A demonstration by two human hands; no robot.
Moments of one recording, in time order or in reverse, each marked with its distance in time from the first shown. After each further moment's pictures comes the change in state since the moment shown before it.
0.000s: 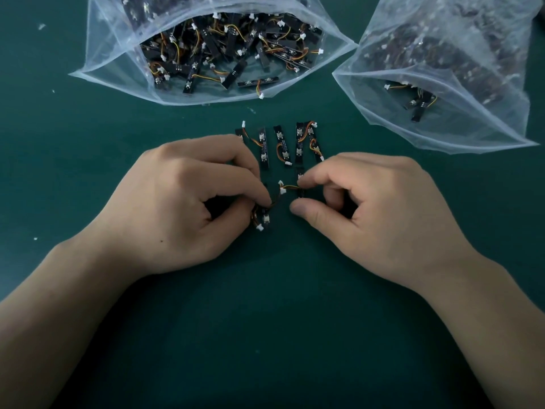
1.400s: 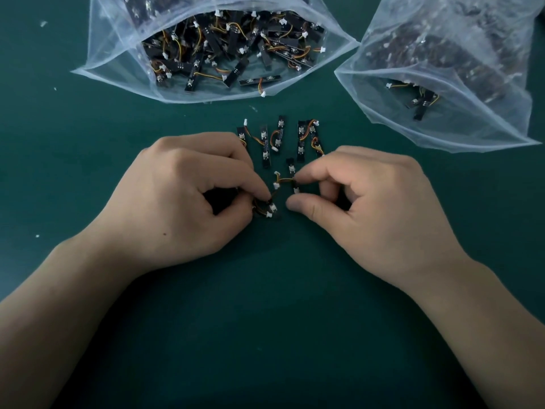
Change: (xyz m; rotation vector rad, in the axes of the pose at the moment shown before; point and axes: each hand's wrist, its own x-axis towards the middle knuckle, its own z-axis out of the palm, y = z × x) left_hand 0.000 0.005 0.000 -0.029 0.054 -0.089; right_hand 0.001 -0.003 0.009 0.070 0.048 0.065
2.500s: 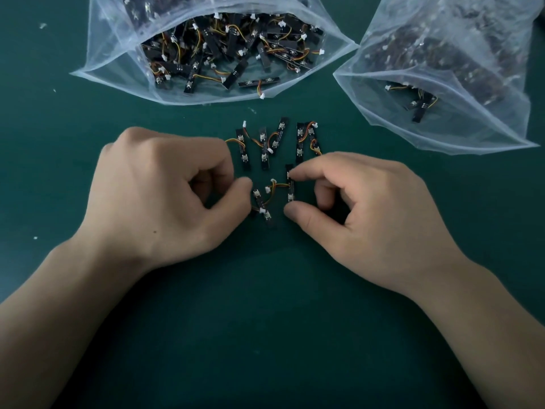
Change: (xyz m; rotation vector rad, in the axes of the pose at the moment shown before) left_hand -0.002 0.014 -0.006 0.154 0.162 -0.183; right_hand -0.003 -0.005 -0.003 -0.057 -0.042 0.000
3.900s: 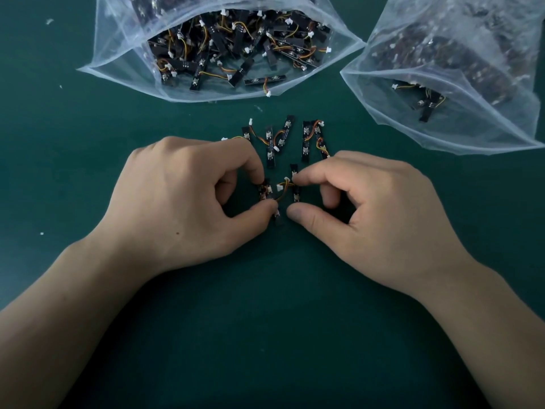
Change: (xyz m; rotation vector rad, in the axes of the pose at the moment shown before) left_hand -0.001 0.004 0.006 0.061 -0.121 -0.020; right_hand 0.001 0.001 0.001 -0.017 -0.007 -0.033
